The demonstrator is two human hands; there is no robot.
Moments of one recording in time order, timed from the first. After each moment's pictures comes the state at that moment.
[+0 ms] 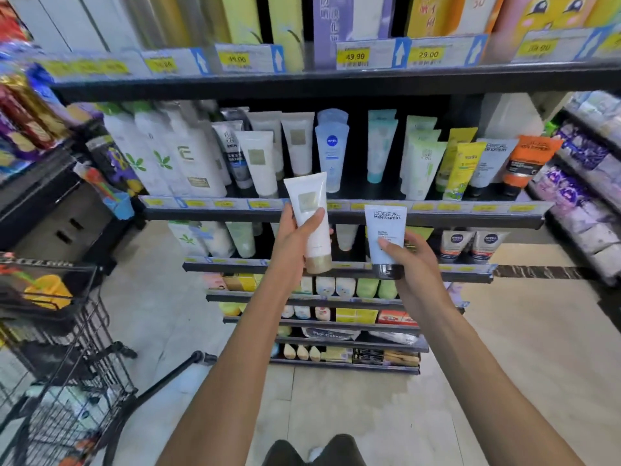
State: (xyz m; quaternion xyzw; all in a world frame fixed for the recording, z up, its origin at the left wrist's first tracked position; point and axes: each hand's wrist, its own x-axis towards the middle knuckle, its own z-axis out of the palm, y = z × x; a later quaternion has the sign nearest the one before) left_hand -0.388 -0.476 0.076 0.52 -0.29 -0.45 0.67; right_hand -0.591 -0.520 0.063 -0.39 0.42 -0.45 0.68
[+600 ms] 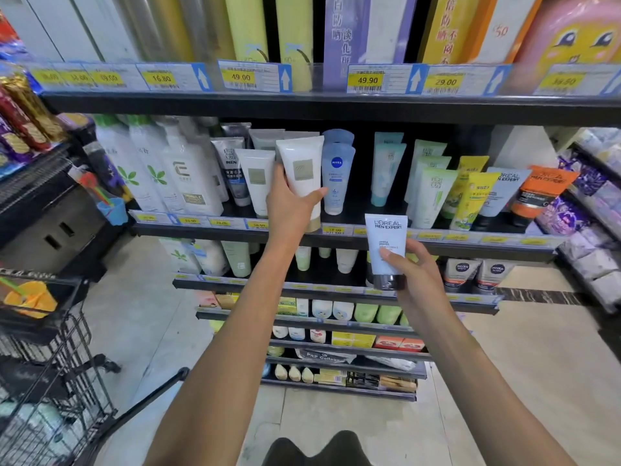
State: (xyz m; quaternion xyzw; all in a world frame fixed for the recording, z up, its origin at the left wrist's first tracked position) left_hand -0.345 -0.562 0.121 0.65 -0.36 -0.18 0.65; right_hand -0.574 -0.563 0.069 -0.41 0.41 -0.45 0.68
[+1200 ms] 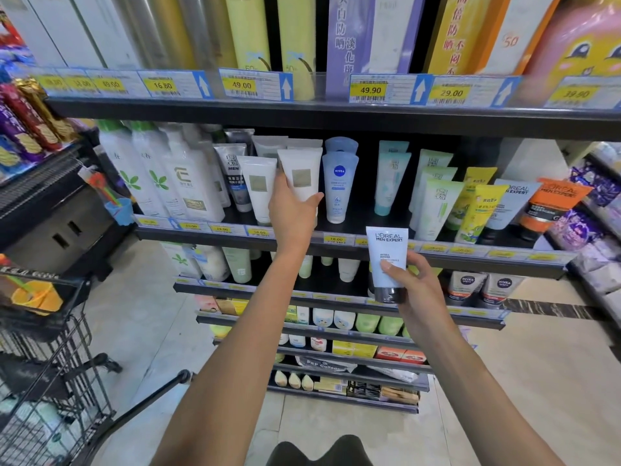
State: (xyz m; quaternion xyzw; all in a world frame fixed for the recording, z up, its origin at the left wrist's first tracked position) left_hand -0.343 -0.590 0.107 0.70 -0.34 -0.08 0.63; right_hand -0.574 -0.577 0.058 -0.40 0.41 -0.43 0.69
